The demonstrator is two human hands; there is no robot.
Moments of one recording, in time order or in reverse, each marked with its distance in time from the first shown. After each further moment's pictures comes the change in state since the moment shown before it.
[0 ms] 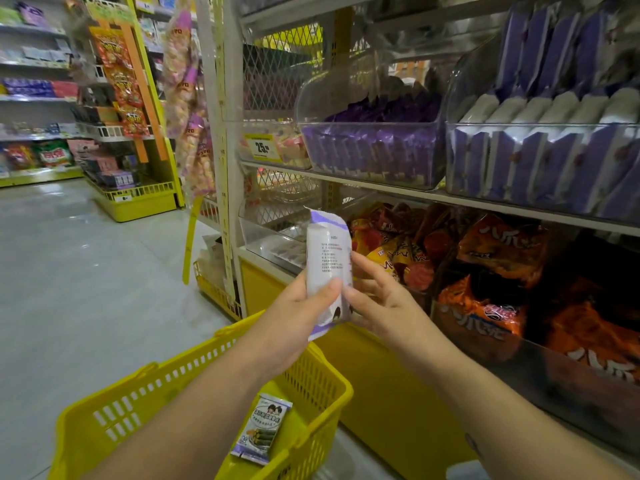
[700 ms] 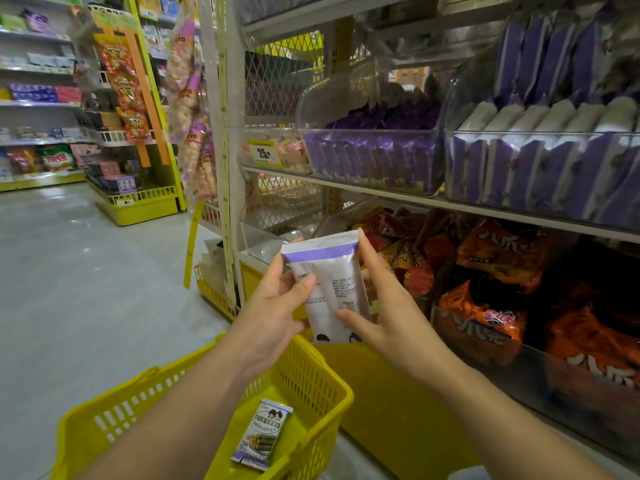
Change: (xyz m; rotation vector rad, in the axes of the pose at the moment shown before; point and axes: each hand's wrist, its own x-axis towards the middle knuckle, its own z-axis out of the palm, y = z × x) left_hand 0.001 0.004 -0.018 -0.181 0.117 0.082; right_hand -0.009 -0.014 0.001 -0.544 0.002 -0.277
